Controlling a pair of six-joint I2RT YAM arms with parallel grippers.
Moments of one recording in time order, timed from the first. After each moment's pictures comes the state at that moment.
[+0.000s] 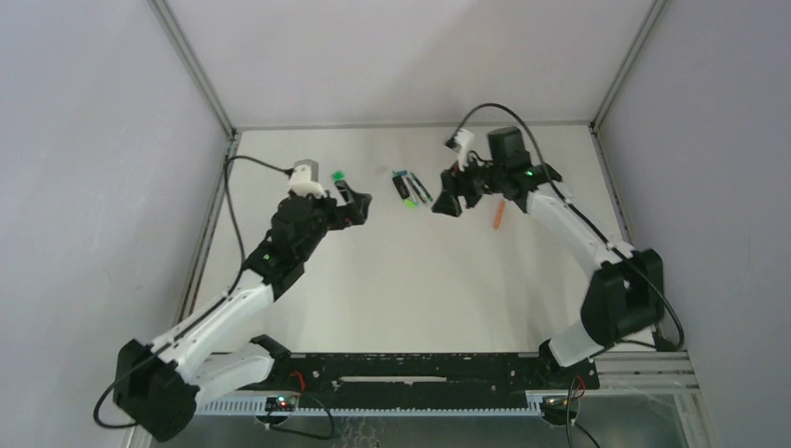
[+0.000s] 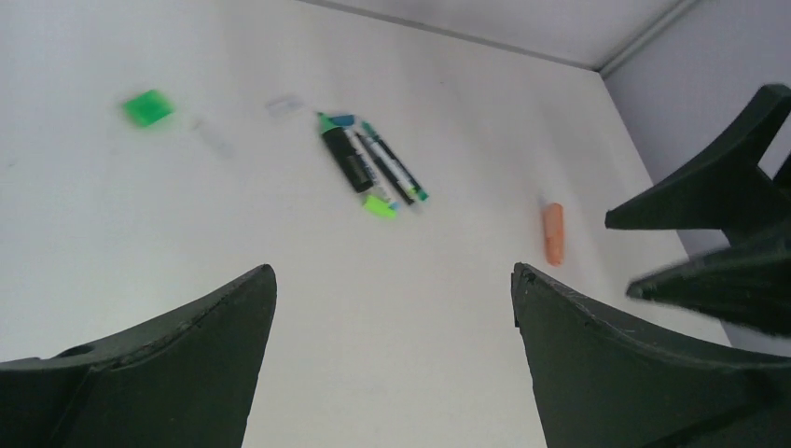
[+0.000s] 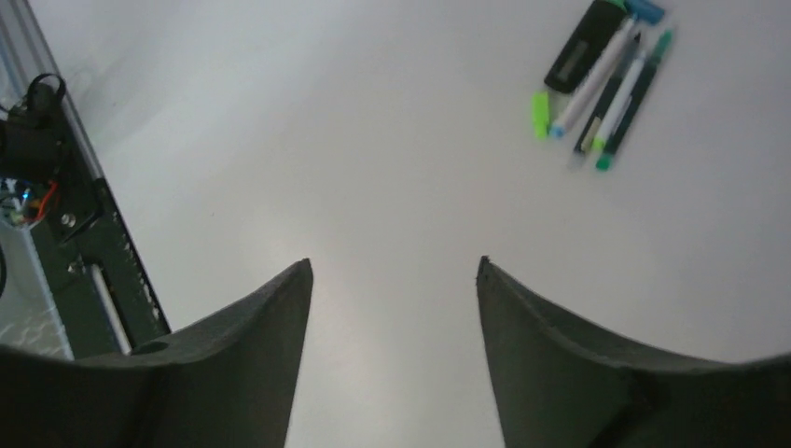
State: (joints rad) left arm -0.56 1.05 0.74 0.10 -0.18 -0.50; right arm 0.33 1.49 1.24 -0.46 -0.70 -0.18
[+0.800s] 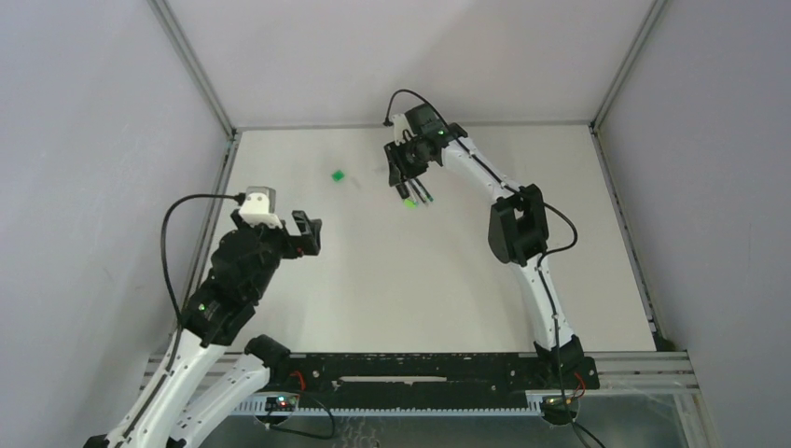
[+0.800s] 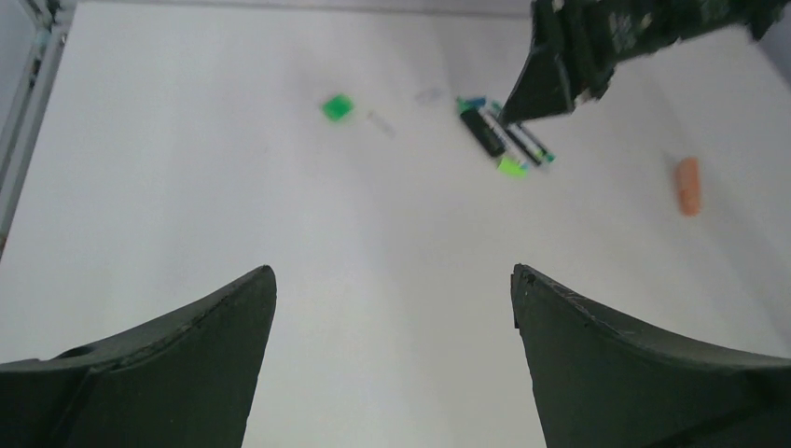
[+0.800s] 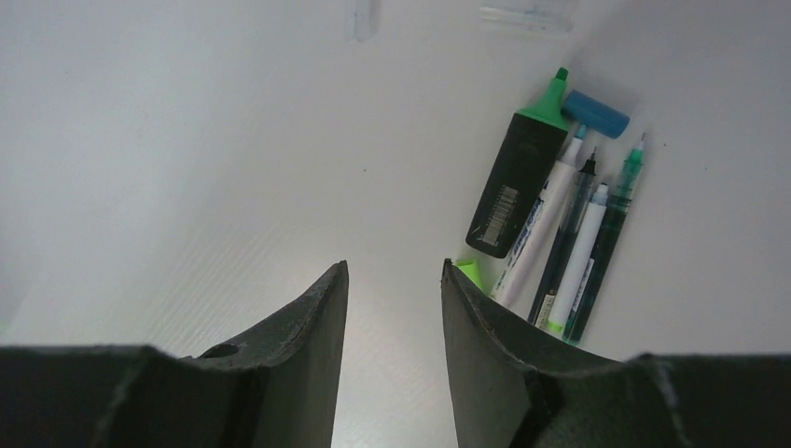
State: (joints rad) left arm -0.50 0.58 0.81 -0.45 -0.32 -0.23; right arm 0.52 2.40 2.27 -0.76 -0.37 0.01
